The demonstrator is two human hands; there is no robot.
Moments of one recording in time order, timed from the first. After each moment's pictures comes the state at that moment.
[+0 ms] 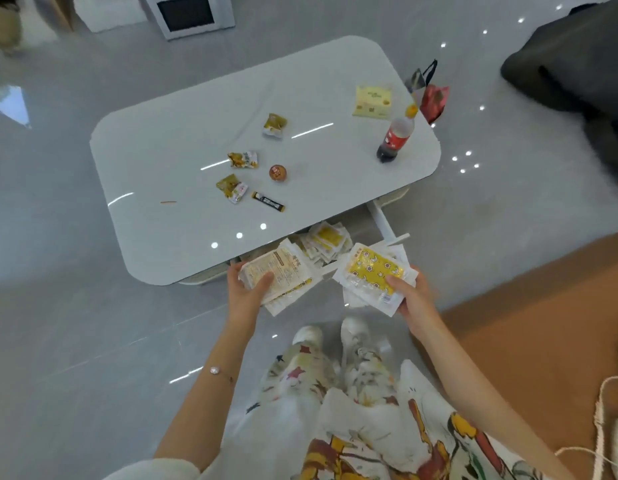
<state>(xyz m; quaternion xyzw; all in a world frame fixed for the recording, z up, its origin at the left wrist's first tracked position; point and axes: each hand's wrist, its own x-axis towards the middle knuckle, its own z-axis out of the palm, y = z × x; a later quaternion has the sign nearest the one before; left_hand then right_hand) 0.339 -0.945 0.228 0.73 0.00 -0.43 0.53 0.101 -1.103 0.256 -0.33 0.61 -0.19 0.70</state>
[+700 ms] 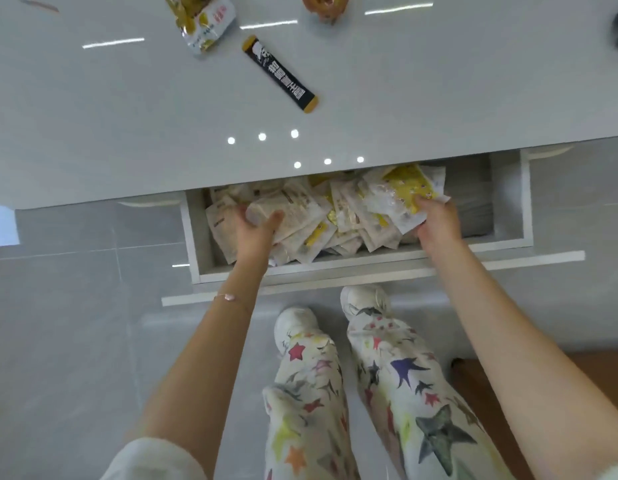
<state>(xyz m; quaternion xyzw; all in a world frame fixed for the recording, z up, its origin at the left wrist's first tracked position) 0.384 -1.042 -0.216 0.77 0.20 -0.37 0.47 0.223 -1.277 -0.218 -0.34 0.65 -0.11 0.68</state>
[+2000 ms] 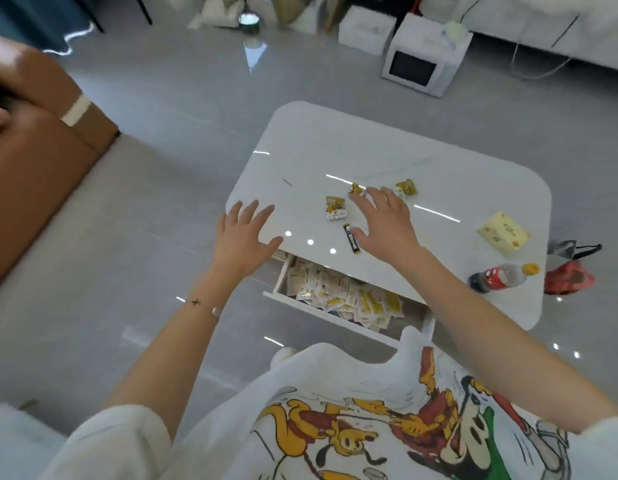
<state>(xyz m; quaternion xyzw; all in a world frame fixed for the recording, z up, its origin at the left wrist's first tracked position) 0.387 -0.914 0.341 0.98 -0.15 -0.07 0.13 0.349 -1.186 0.365 -0.99 0.02 0.09 0.12</state>
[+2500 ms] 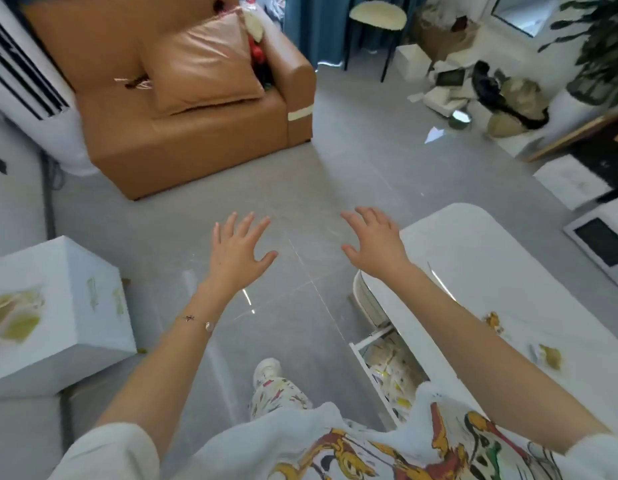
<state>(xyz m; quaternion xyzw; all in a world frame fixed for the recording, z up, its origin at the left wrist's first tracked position) 0.306 -0.602 0.382 0.98 0.18 0.03 0.12 0.441 -0.831 0.420 -0.94 -0.34 0.07 0.08</state>
